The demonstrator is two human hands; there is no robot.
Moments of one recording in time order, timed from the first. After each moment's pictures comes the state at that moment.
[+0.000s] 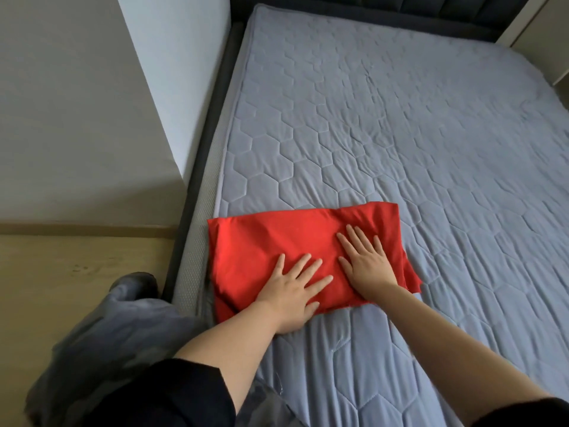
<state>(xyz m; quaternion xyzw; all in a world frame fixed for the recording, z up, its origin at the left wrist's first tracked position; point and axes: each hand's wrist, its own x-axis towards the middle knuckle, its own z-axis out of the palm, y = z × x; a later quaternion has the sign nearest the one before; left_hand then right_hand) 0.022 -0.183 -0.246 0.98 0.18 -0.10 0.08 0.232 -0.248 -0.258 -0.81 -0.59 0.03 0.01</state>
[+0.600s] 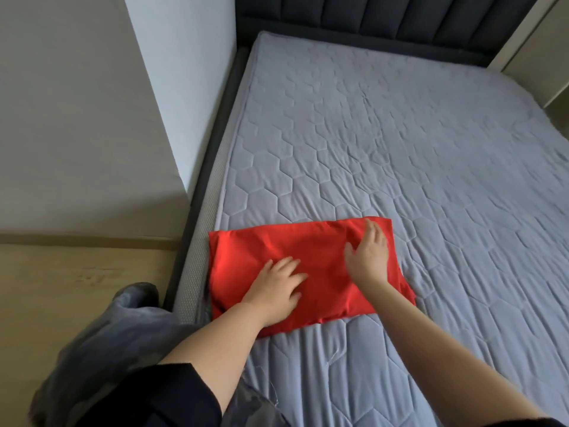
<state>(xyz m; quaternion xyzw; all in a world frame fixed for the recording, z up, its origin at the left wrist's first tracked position) 0.016 -0.162 -0.226 0.94 0.28 -0.03 0.16 0.210 -0.219 -0.202 -0.88 -0.38 0.04 0.28</state>
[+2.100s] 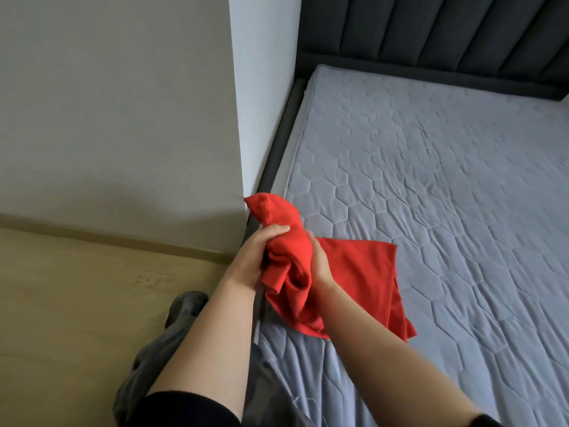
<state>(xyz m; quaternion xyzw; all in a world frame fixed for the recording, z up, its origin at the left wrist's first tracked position) -0.064 -0.077 -0.130 0.29 0.30 0.34 0.85 0.045 -0.110 -0.176 -0.61 -0.24 0.53 0.54</state>
